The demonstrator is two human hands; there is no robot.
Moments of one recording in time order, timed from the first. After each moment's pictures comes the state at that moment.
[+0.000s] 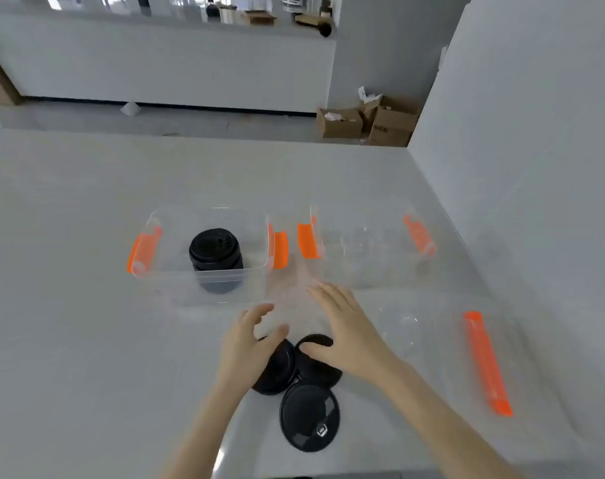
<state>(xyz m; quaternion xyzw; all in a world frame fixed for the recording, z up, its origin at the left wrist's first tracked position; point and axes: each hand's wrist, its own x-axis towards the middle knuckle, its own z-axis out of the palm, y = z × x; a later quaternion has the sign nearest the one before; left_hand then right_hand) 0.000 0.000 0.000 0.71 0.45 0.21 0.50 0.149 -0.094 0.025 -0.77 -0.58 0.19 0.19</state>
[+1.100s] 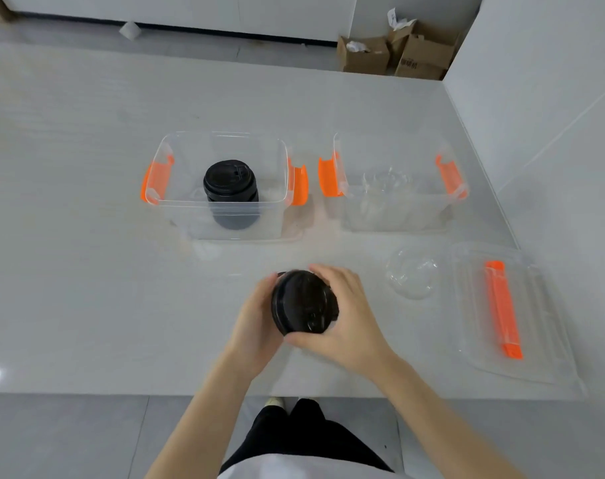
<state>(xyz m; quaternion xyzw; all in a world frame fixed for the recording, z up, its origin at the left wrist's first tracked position) -0.029 -0.033 0.004 0.33 0.36 0.17 0.86 0.088 -0.123 0.013 -0.74 -0.51 0.23 0.37</state>
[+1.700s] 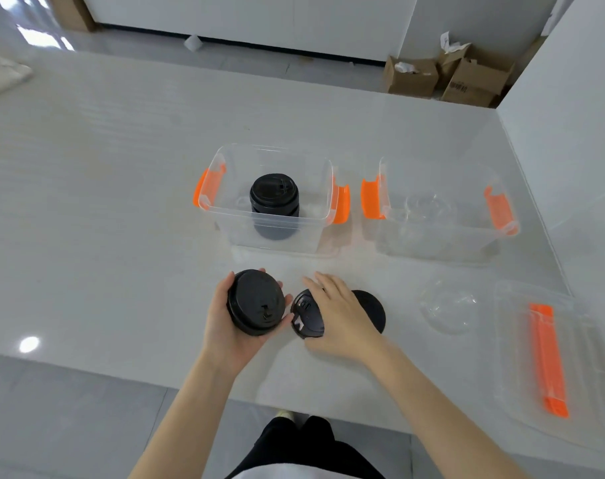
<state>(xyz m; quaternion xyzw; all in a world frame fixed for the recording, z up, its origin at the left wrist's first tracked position) -0.078 0.007 -0.004 0.12 0.35 0.30 0.88 0.092 -0.064 -0.023 -0.72 -0.64 0.26 0.09</state>
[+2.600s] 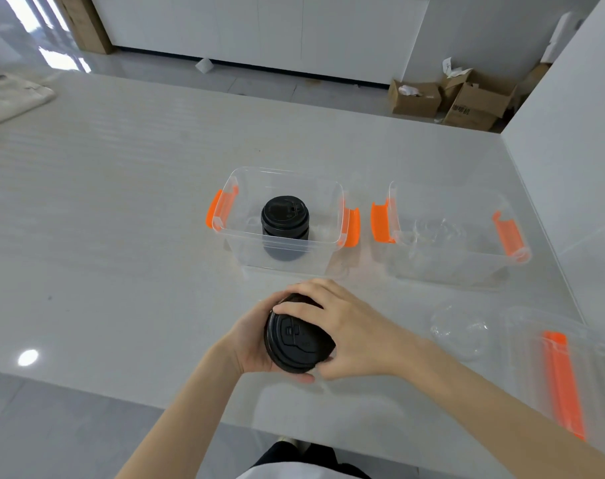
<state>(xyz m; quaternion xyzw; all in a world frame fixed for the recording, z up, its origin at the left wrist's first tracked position) -0.067 0.037 0.000 0.23 0.37 -0.01 0.90 0.089 -0.048 0.058 -0.54 -0.81 0.19 0.14</state>
